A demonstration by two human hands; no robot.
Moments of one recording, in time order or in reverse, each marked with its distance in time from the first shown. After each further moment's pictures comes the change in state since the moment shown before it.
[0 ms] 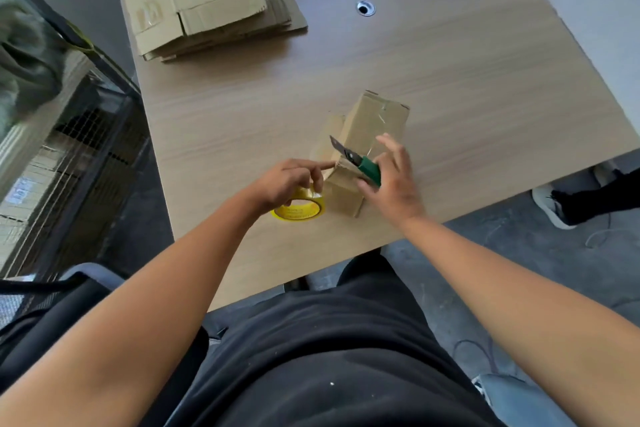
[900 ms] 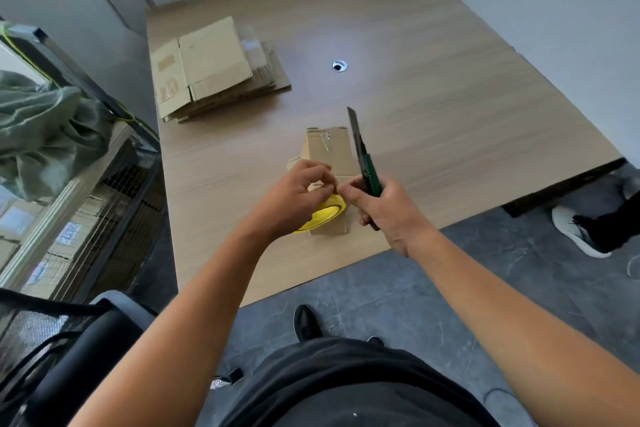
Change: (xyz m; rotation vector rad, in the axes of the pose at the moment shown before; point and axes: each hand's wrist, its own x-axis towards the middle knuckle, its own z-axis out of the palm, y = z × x) left_hand -0.041 0.123 0.101 0.264 0.357 0.155; right_hand -0.030 -0.043 -0.139 1.130 -0.228 0.454
